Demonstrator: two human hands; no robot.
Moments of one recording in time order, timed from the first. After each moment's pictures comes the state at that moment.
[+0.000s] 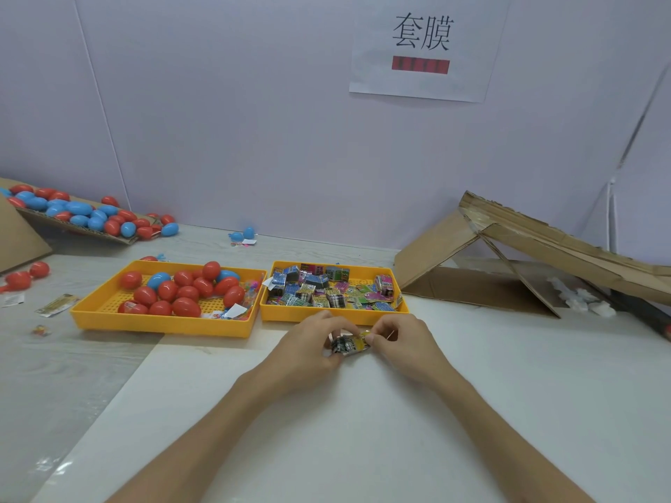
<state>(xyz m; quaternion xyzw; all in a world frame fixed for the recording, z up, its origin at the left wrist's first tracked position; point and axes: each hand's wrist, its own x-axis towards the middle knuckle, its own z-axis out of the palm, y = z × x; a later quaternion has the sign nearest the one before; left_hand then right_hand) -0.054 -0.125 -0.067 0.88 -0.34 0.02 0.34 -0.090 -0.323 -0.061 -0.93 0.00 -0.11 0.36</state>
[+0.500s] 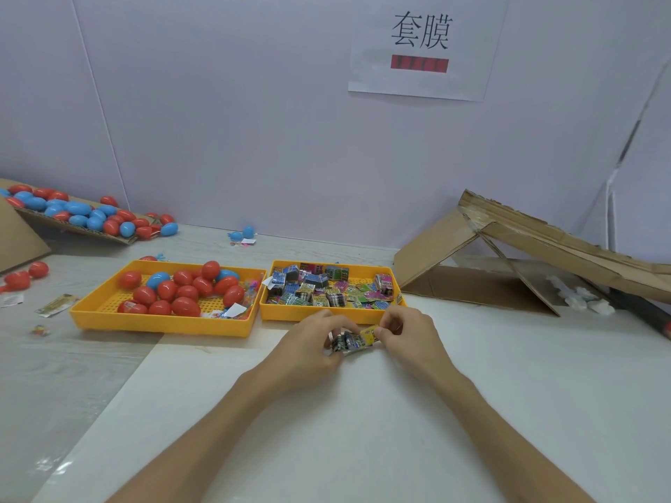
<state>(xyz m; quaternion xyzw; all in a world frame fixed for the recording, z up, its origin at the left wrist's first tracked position) -0.055 -0.126 -0.066 0.88 -0.35 0.02 0.33 -0.089 -0.326 -0.060 -0.93 0.04 -0.15 0.33</state>
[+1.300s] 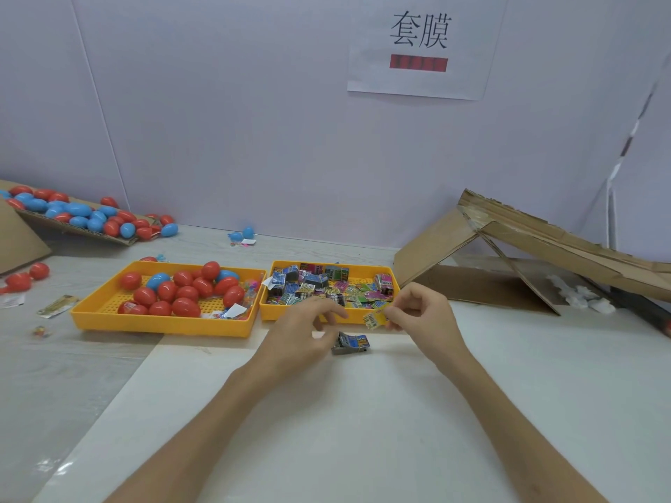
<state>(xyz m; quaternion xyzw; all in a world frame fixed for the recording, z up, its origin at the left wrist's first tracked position) -0.055 -0.118 -0.056 0.85 -0.31 0.09 0.43 -0.091 -0.342 -0.044 -0.81 -0.01 -0.20 0.55</state>
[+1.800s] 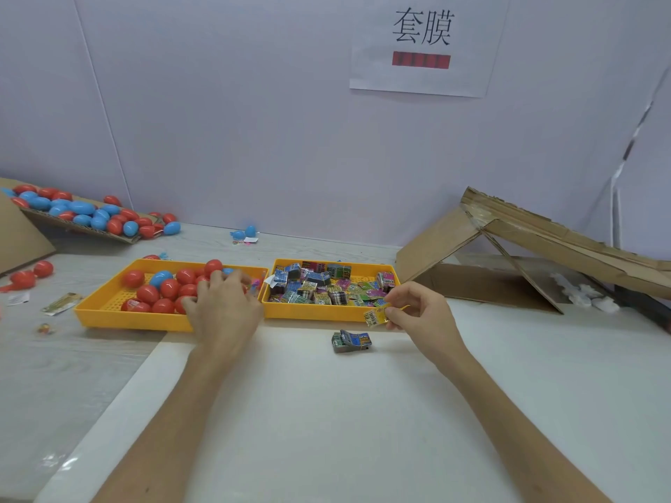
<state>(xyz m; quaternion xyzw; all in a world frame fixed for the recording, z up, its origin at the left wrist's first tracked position) -0.021 -0.061 -0.044 0.94 0.08 0.23 0.22 -0.094 -0.338 -0.043 -0.82 -0.01 -0.20 0.54</state>
